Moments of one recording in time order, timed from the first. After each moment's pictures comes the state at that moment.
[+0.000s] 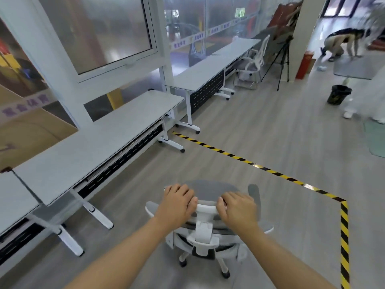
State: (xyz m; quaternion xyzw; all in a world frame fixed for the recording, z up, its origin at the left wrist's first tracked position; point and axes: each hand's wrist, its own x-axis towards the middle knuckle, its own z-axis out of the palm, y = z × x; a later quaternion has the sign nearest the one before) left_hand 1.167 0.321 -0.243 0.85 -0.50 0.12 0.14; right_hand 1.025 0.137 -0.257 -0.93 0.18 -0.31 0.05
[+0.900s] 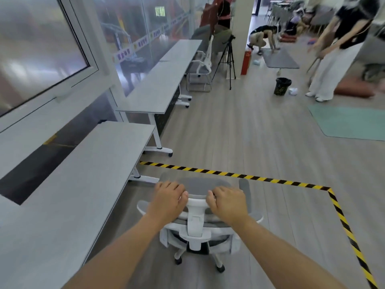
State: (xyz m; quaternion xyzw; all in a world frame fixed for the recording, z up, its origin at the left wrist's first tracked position) left_hand 1.688 0.165 -0.245 0.77 -0.61 0.08 0.16; right_hand 1.496 0.038 -0.250 -0.91 0.34 -0.24 -0.02
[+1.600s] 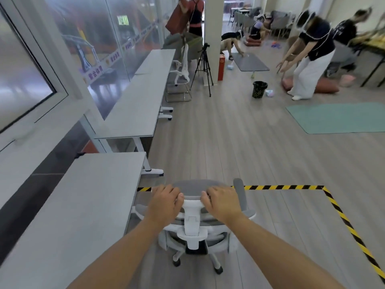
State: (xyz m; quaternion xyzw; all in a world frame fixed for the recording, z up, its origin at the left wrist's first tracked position) left_hand 1.889 0.033 -0.246 0.74 -0.65 0.08 0.18; right_hand 1.687 -0.070 -0.248 -0.89 0.39 -0.24 -0.02
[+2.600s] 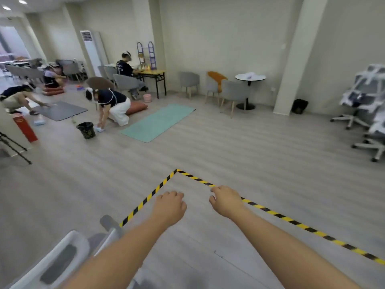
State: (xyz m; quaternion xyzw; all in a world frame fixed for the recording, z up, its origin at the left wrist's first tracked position) left_hand 1.451 0.026 -0.172 0.38 -0.92 0.00 -0.04; right_hand 1.257 0.136 -0.168 -0.55 0.83 -0.04 0.08
